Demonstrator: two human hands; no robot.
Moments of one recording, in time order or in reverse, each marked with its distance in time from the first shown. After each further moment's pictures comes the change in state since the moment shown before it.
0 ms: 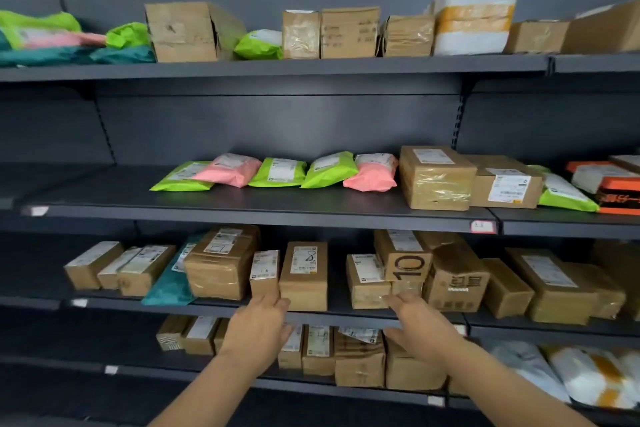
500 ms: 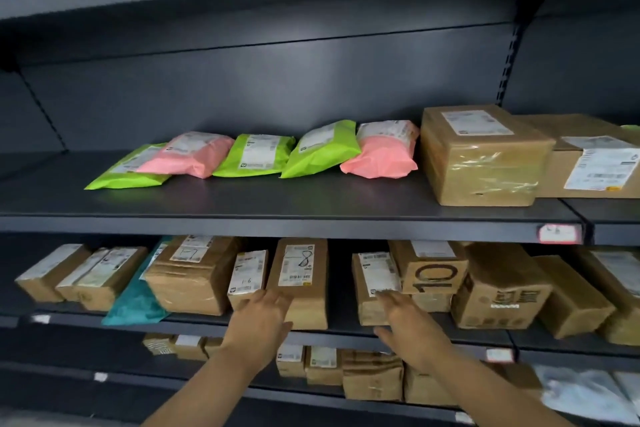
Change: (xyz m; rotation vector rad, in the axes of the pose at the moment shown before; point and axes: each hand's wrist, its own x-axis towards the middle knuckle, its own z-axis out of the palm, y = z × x) left_hand 0.148 -0.017 0.090 0.081 -0.199 -0.011; right_hand 0.172 0.056 0.072 0.124 -0.069 -0.042
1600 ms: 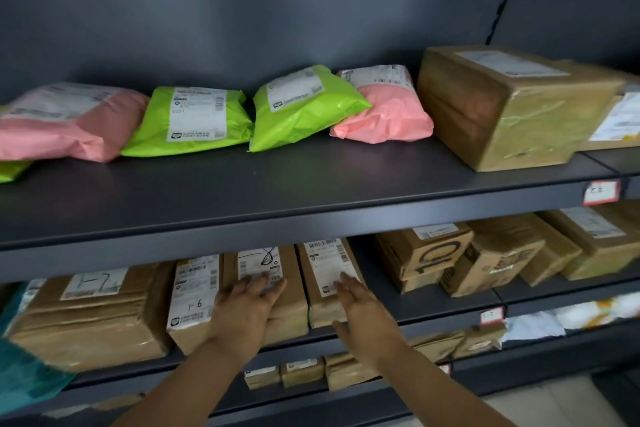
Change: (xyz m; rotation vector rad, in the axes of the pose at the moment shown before) left_hand 0.117 -0.061 0.087 0.039 -0.145 0.257; right_hand 0.087 -0.045 0.085 -0.019 0.137 0.137
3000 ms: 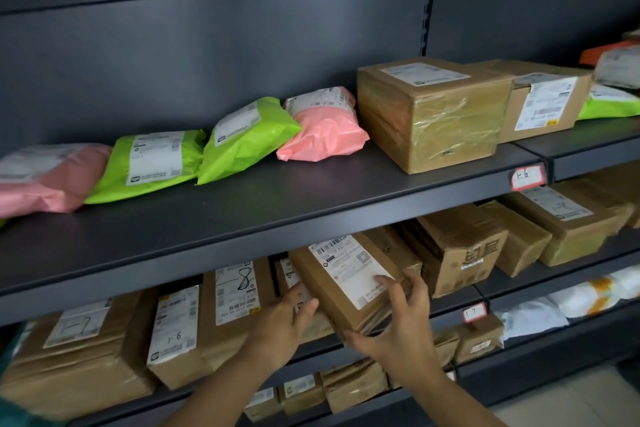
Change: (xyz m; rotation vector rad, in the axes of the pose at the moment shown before) left_hand 0.014 0.084 -0.027 -0.700 -0.031 -0.033; right_hand -0.052 0.060 -0.018 0.451 0.633 0.139
